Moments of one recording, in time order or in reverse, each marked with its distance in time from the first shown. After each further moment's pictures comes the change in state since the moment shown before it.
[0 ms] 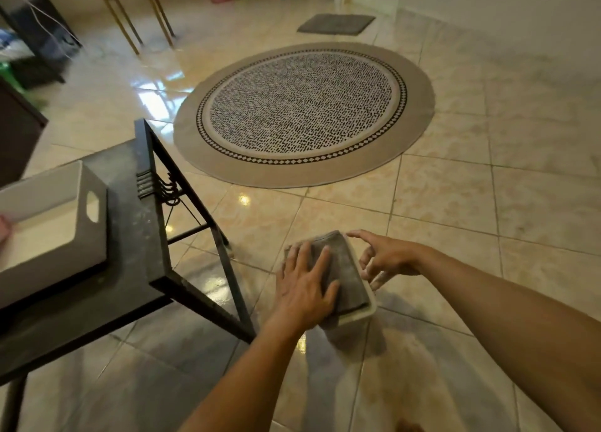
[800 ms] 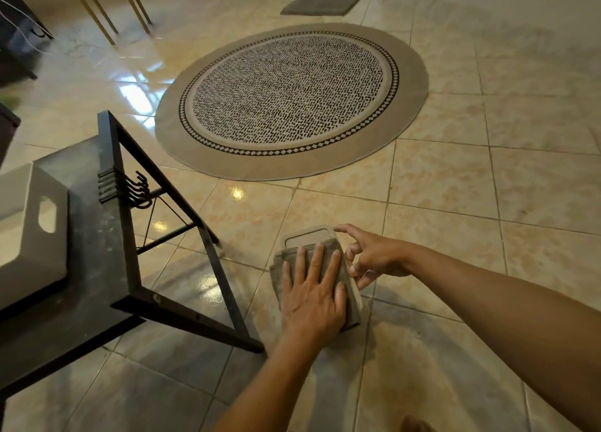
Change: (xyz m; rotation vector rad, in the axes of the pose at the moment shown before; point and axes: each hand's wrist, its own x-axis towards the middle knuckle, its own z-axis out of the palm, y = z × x) left_hand 0.003 0.015 0.036 0.143 0.020 -0.023; right_hand 0.018 0.004 0.017 0.120 -0.049 -0.073
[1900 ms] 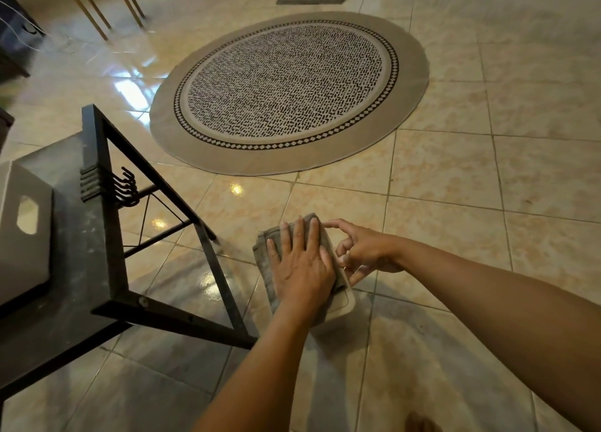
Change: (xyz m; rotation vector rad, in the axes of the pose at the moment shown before) left_hand 0.045 -0.008 -0.006 -0.009 0.075 -0.168; right_hand 0.011 -0.003 0.007 0.017 0.021 0.005
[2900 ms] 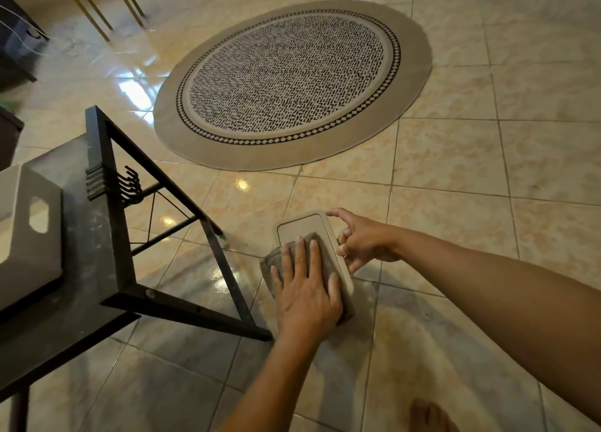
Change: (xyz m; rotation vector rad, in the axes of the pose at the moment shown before) left_hand -0.060 -0.001 -0.004 -0.030 -0.109 -0.030; right_hand 0.004 -0.001 0.008 0.017 0.060 0.011
